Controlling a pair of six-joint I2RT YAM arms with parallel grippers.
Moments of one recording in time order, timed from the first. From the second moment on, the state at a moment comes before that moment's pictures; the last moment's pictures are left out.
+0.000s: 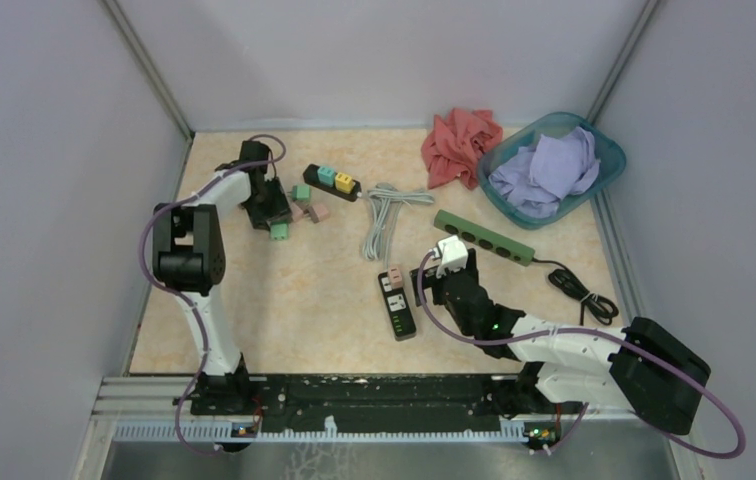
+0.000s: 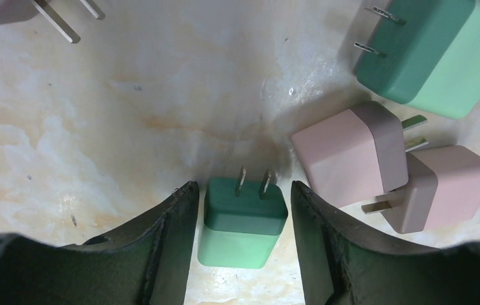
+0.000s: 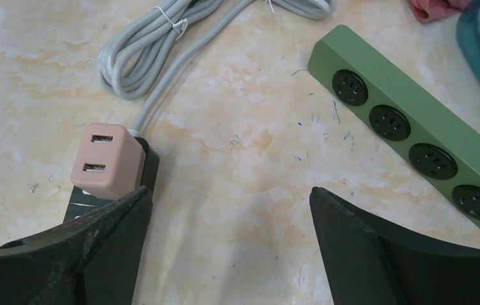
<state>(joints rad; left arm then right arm) -0.08 2.02 1.47 -0.63 -0.05 -0.44 0.93 1.08 0.30 0.42 0.55 0.16</state>
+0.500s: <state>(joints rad) -0.15 2.02 1.45 -0.61 -0.12 -0.43 0.93 1.08 0.30 0.42 0.55 0.16</state>
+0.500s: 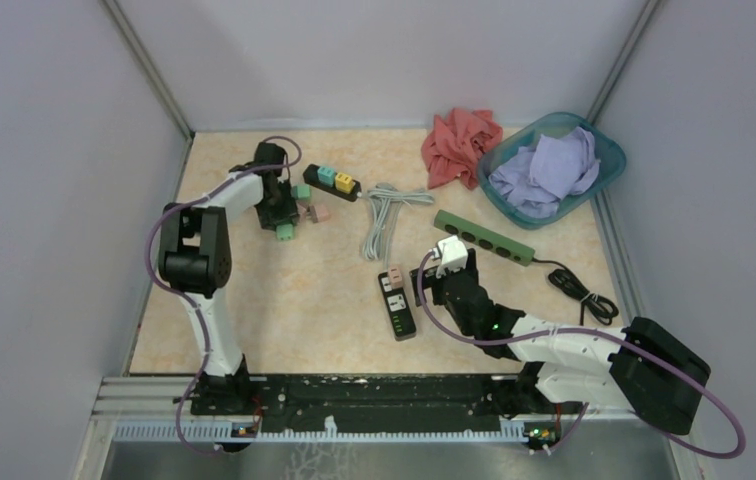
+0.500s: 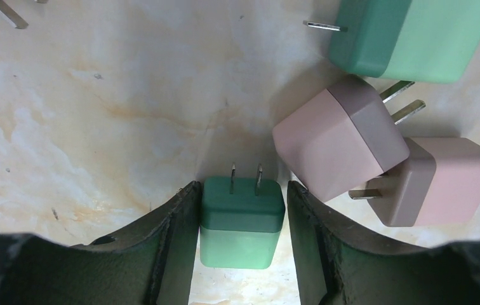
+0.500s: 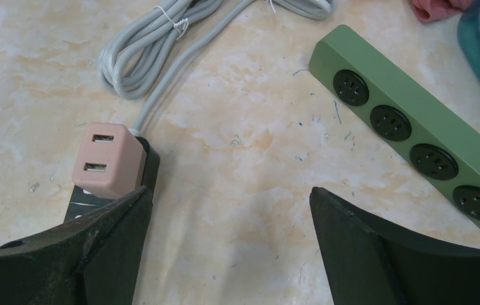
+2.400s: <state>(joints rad) -0.44 1.15 0.58 0.14 0.22 -1.41 1.05 1.29 0.43 0.91 0.35 0.13</state>
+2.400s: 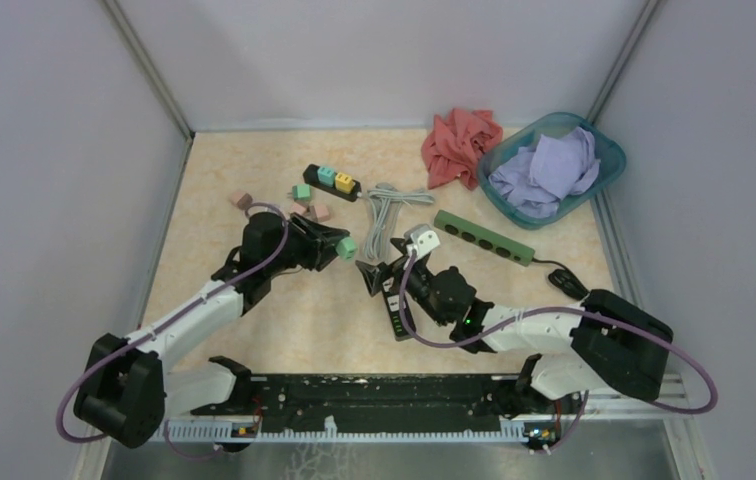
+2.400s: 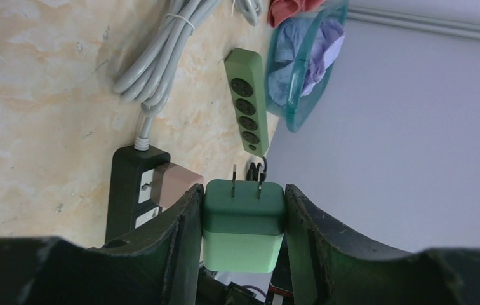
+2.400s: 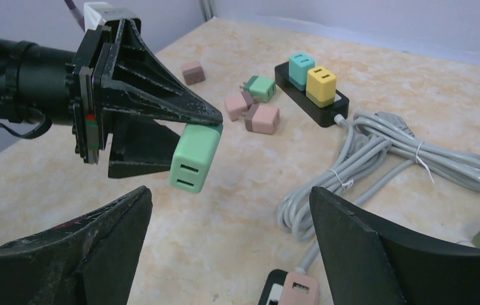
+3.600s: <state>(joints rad) -0.54 1.14 0.57 0.22 0.14 -1.63 1.08 1.61 0.56 1.26 0.46 0.12</state>
